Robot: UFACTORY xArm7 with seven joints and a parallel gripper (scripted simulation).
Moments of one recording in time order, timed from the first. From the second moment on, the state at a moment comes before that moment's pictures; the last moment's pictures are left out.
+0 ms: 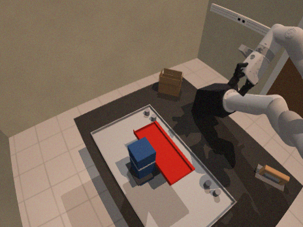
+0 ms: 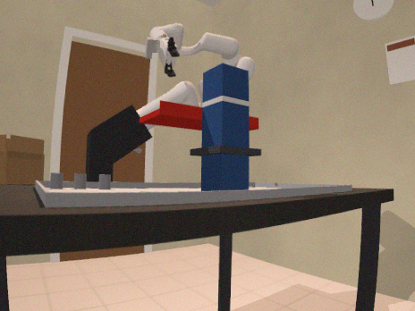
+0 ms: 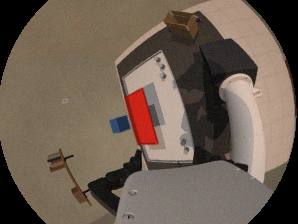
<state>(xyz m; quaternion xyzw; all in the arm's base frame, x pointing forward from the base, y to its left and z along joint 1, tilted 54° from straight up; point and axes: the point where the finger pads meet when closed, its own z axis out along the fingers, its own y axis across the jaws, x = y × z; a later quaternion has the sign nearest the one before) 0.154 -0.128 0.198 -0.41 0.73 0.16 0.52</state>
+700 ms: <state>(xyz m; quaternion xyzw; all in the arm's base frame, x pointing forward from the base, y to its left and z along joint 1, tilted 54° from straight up) 0.272 -0.056 0.093 -0.63 0.63 0.29 0.35</state>
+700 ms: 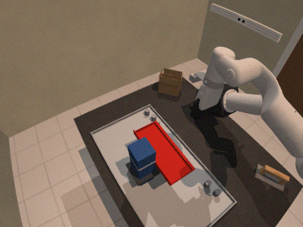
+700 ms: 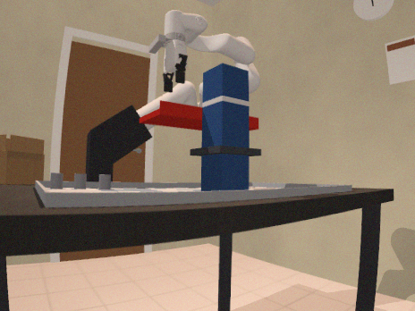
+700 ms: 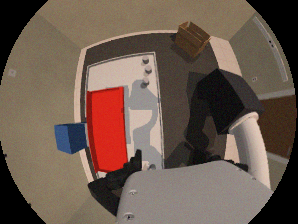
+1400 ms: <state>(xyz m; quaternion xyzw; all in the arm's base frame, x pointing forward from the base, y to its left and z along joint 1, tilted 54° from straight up) 0.293 -0.046 0.065 -0.62 0.65 0.31 0.31</state>
